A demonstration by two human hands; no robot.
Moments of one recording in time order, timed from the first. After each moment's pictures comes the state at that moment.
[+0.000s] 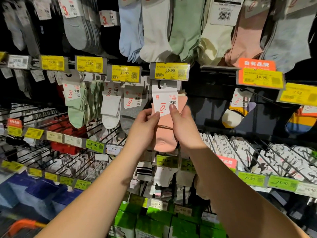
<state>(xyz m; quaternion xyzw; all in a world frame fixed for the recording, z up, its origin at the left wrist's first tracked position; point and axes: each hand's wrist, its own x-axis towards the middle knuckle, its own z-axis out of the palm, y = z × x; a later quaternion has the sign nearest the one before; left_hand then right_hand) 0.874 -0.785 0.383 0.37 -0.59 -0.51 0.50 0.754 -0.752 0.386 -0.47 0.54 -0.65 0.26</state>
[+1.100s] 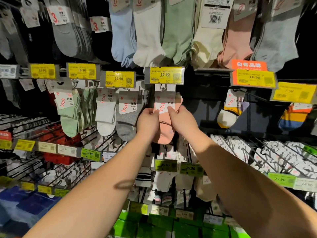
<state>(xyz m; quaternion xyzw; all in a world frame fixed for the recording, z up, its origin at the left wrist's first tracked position) 0.822 -0.851 0.381 0.48 -0.63 -0.41 0.45 0.713 -0.804 0.389 -0.47 0.76 -0.44 0.10</state>
